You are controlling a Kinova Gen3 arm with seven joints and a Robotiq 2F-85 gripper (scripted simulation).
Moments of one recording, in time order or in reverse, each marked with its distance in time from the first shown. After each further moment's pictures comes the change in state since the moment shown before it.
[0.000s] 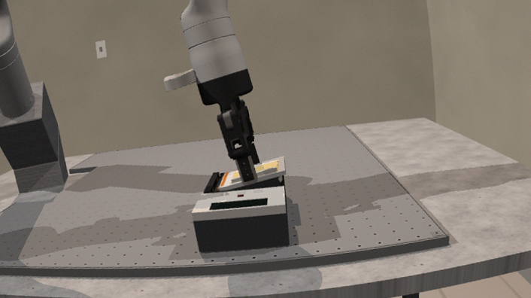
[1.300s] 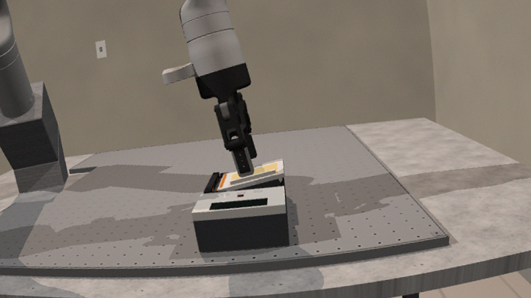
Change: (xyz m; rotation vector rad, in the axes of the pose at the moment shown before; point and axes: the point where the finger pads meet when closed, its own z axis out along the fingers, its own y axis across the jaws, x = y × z) arm 0.001 0.000 -0.009 0.003 0.007 -0.004
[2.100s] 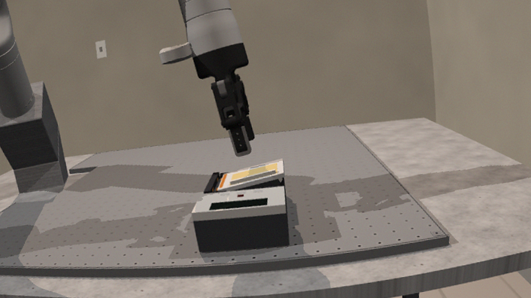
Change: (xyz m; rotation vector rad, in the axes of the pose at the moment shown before) arm -0.005 0.000 -0.029 0.000 0.001 0.000
